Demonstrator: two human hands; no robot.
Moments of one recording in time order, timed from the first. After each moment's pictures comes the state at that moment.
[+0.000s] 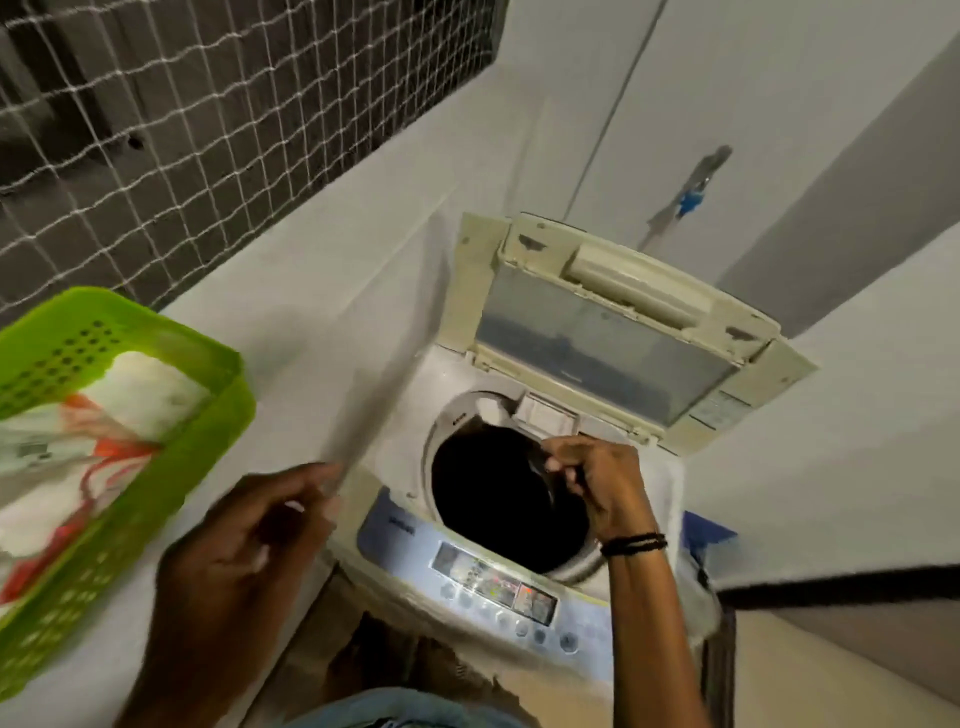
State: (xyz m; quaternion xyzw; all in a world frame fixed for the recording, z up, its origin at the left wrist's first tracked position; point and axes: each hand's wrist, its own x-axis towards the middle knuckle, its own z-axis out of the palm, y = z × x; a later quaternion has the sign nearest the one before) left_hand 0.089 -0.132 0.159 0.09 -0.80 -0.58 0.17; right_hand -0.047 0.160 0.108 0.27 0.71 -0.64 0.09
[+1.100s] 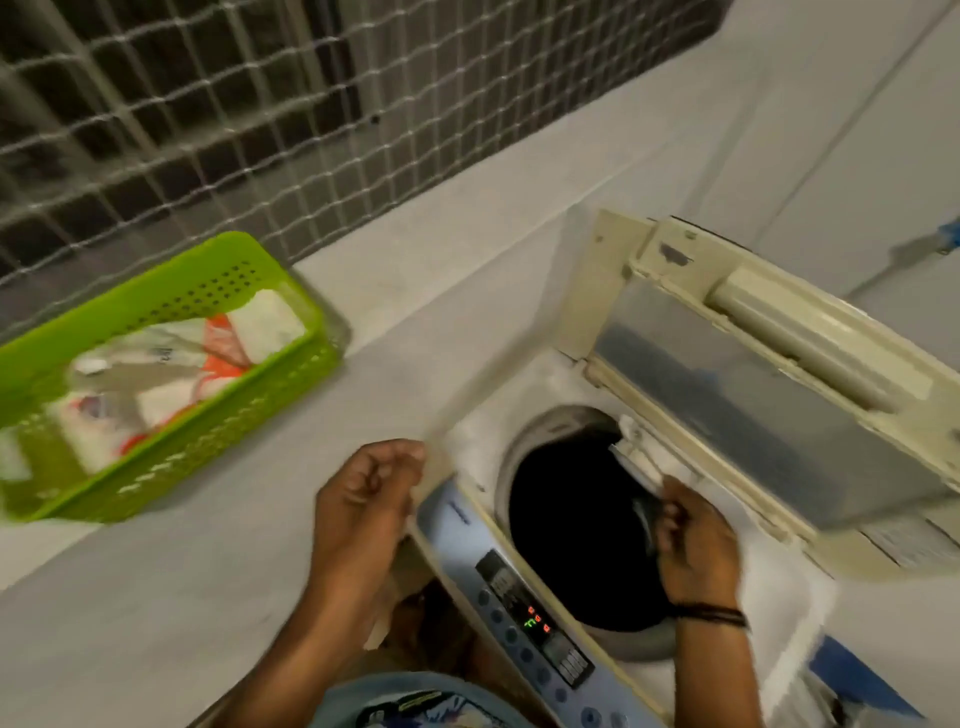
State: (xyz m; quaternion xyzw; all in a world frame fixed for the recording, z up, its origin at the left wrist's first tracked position) left_hand 0.049 -0.040 0.142 0.40 -0.58 -0.68 0.19; right_hand -0.090 0.197 0.074 0.32 0.59 -0.73 0.13
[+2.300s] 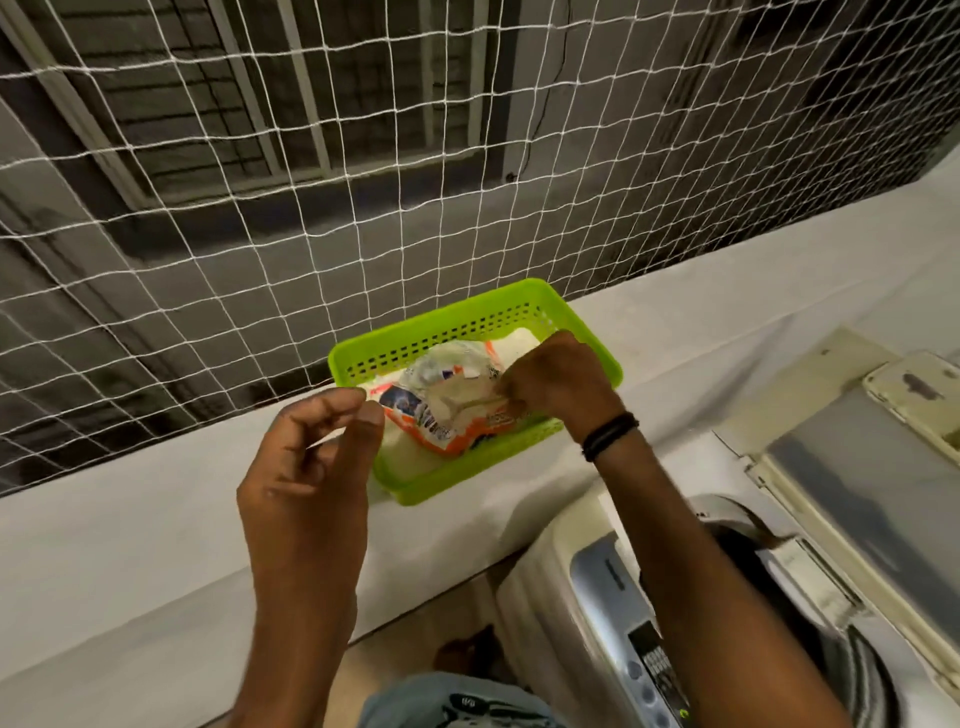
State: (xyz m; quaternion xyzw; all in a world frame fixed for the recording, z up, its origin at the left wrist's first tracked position) left_hand 0.190 -0.226 0.219 0.39 -0.55 -0.57 0.48; right_hand -0.029 -0.193 0.208 -0.27 0.92 -0.22 0.18
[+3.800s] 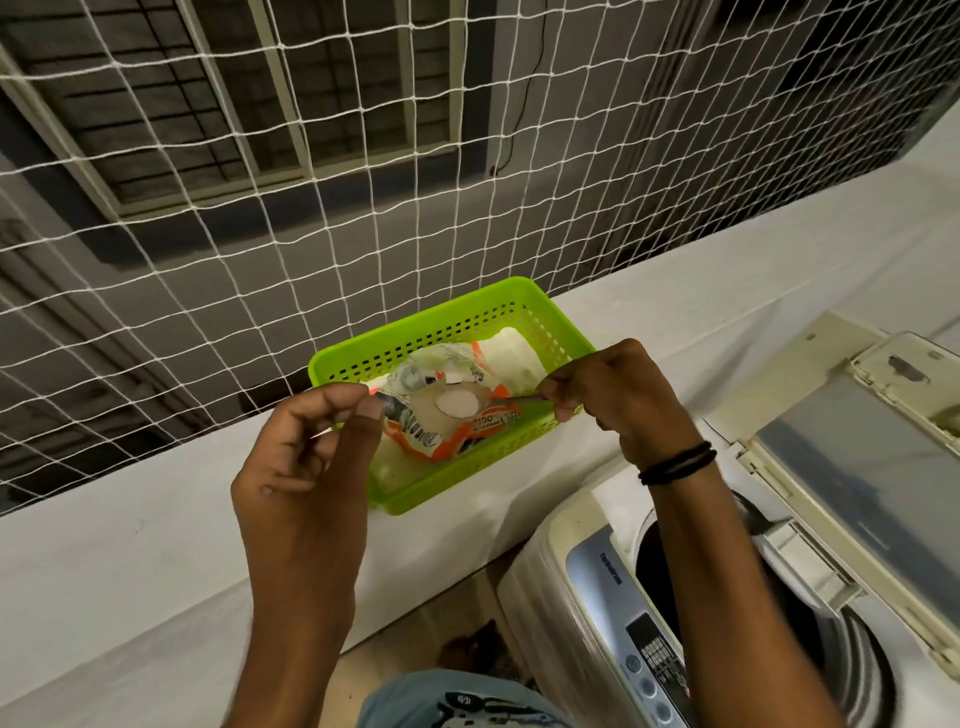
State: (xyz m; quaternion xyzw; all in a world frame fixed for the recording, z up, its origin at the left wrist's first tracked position) left_hand 0.177 -0.227 0.226 0.35 -0.58 -0.56 0.47; right_hand -0.048 -0.133 0.223 -0.19 0.84 -0.42 0.27
